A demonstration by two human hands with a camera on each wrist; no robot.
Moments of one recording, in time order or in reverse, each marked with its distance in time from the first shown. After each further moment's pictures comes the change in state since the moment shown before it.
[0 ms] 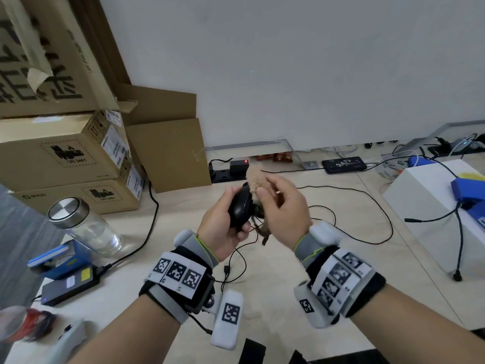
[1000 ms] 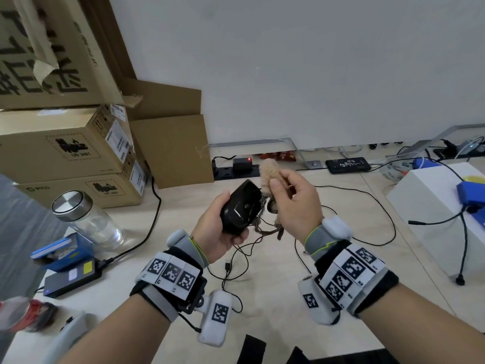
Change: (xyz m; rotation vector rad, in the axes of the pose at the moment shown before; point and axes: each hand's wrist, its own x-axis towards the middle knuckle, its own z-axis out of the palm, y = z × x) left_hand -0.003 -0.001 -0.018 0.080 -0.094 -0.061; right_hand 0.010 0.003 -0.007 -0.045 0.008 0.083
